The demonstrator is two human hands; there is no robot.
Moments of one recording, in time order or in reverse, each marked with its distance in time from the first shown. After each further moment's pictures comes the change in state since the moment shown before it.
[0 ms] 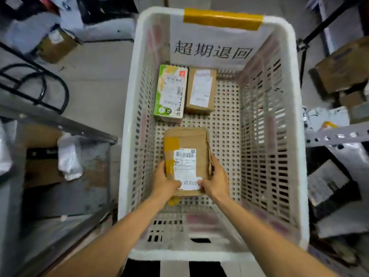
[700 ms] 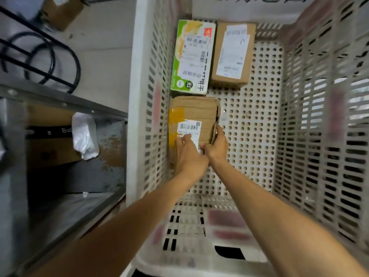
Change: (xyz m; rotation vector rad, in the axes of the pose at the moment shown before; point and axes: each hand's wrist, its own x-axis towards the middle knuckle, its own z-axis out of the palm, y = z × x) left_hand 0.055 0.014 0.017 0.531 0.057 0.016; right_hand 0.123 0.017 0.103 0.126 0.089 0.083
